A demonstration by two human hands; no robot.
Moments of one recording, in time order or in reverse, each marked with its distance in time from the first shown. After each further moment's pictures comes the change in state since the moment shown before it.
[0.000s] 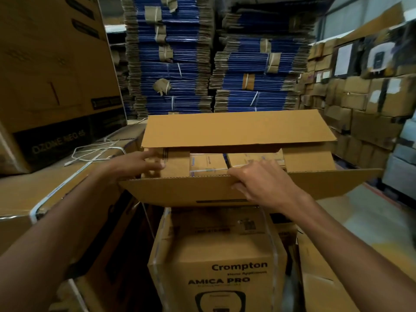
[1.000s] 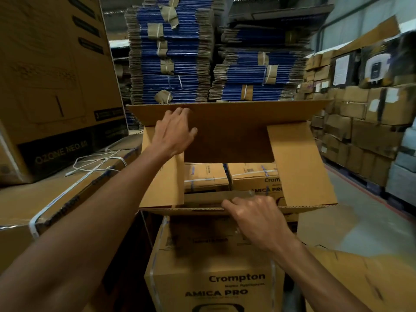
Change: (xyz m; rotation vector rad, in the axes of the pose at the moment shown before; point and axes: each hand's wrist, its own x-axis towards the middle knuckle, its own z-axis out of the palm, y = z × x) left_hand 0.095 0.082 0.010 0.363 0.743 0.465; right_hand -0.039 -0.023 0.040 0.055 0.349 -0.069
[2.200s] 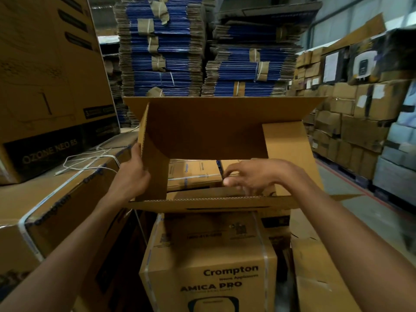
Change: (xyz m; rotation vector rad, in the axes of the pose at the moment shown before) left_hand -0.119 -0.033 -0.023 -0.433 -0.227 -0.409; right_hand 0.070 0.062 -0.055 0.431 -0.932 0.471
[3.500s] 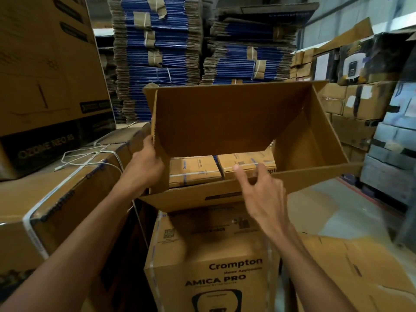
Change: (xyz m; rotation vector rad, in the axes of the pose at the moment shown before) left_hand -0.002 0.013 -0.015 -0.179 -0.102 -0.075; right_hand -0.011 -0.037 0.103 0.385 0.982 0.195
